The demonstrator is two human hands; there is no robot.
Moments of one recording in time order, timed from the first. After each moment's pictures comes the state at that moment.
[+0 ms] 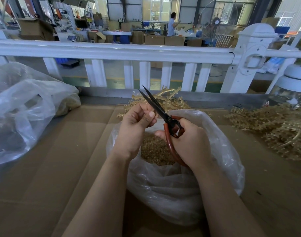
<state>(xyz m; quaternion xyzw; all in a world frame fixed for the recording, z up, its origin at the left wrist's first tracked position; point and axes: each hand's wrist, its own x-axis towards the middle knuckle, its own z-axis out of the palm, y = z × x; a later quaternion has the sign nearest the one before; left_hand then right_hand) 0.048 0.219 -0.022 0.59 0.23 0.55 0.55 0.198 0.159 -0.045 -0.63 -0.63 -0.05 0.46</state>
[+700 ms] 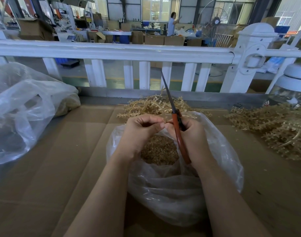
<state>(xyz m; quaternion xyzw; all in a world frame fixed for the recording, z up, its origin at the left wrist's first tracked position) 0.051 0.213 -0.024 0.61 0.28 0.50 0.55 0.195 0.167 -0.038 -0.57 -0.50 0.23 0.60</state>
